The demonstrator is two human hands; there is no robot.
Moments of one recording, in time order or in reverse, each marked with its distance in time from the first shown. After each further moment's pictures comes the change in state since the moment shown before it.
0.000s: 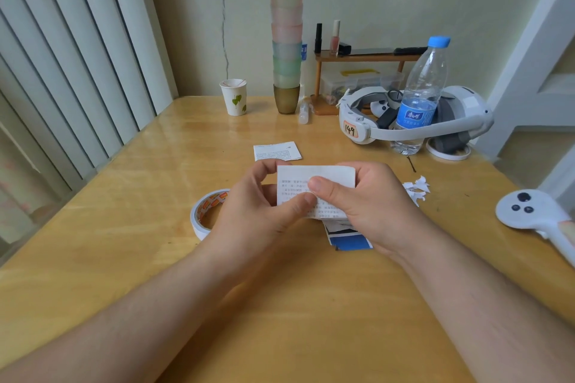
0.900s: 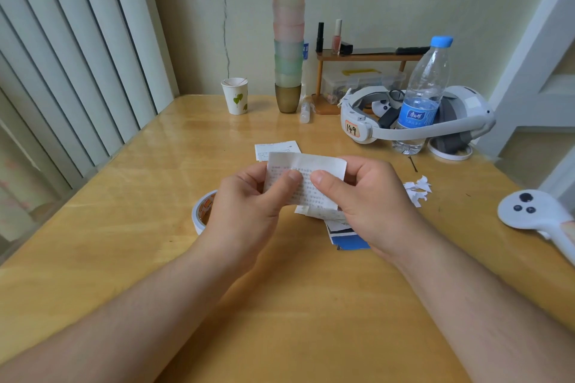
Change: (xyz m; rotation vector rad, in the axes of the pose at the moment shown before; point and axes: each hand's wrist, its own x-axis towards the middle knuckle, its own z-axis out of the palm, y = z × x) left_hand 0.003 0.001 -0.001 -0.127 0.078 0.089; right_hand 0.000 0.002 0.007 -0.031 0.059 -0.060
